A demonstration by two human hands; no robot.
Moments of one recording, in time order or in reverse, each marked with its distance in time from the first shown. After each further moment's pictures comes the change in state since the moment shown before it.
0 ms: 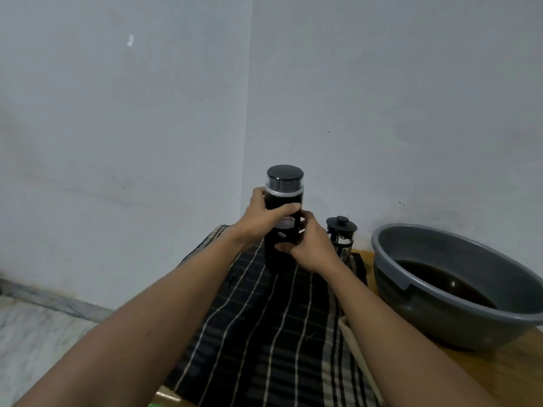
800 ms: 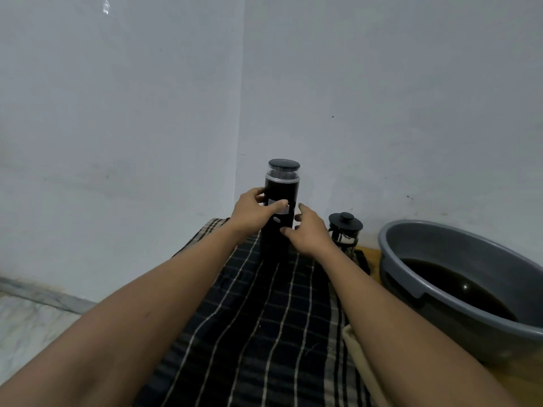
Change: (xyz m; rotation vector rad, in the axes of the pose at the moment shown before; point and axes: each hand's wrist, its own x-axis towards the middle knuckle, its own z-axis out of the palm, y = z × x) left_hand 0.054 -0.042 -0.002 0.150 0.112 -0.050; right_hand 0.058 0.024 0.011 -0.153 -0.007 0.122
